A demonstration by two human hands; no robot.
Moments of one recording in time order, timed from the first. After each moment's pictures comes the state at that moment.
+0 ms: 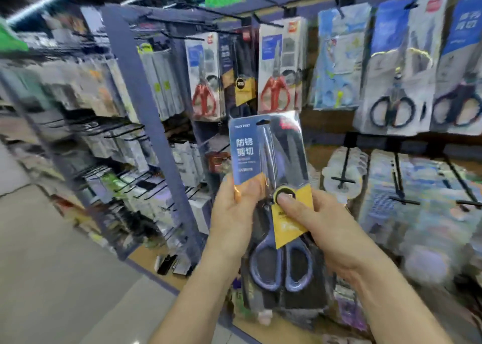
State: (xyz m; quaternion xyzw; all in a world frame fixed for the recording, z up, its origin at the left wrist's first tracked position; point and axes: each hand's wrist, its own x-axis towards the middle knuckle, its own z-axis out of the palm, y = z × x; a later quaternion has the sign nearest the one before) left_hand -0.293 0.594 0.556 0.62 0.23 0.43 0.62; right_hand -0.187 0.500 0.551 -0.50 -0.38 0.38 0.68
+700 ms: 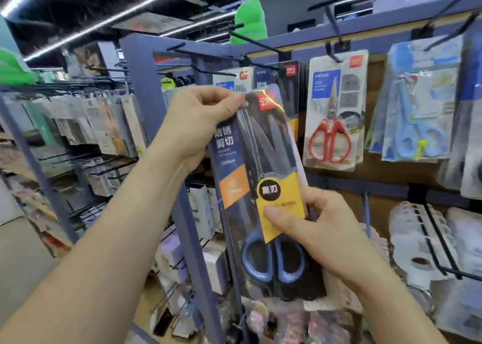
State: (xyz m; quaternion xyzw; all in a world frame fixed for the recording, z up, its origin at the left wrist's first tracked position) left_hand -0.276 0.812 0.710 0.73 0.14 0.46 0.48; right_hand -0.179 0.652 0.594 -0.57 -0.50 0.19 0.63
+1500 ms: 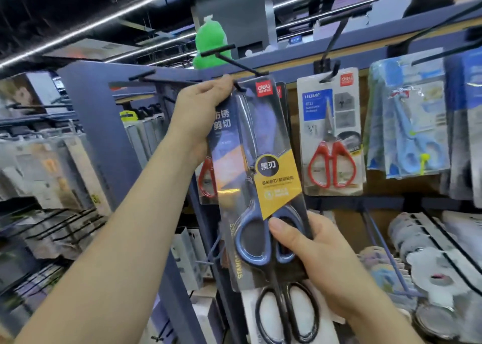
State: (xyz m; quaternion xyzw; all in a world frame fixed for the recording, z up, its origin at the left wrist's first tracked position) left_hand -0.195 0.896 0.748 0.69 0.05 0.44 0.57; right_hand -0.178 0.721 0.596 -0.49 -0.37 0.25 0.75
